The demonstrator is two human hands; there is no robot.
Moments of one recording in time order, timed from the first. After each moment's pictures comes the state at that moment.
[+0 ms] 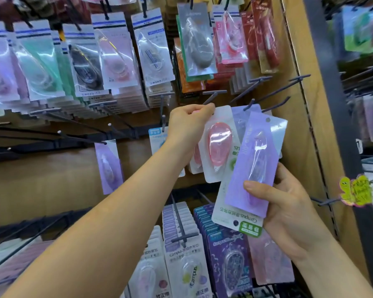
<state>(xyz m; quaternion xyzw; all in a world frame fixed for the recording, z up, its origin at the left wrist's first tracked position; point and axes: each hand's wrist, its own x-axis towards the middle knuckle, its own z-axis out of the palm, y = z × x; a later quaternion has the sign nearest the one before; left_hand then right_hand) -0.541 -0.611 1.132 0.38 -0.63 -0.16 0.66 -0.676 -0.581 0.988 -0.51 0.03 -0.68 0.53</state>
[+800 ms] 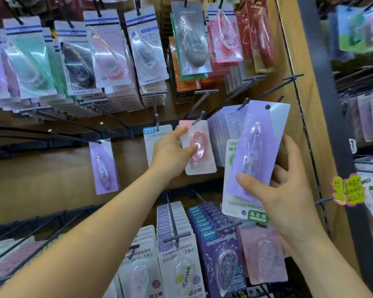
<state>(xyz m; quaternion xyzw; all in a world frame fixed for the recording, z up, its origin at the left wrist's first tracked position) -0.500 -0.643 1.094 0.52 -0.68 0.03 0.51 -0.681 -0.585 0.990 -0.54 0.16 -0.77 0.29</state>
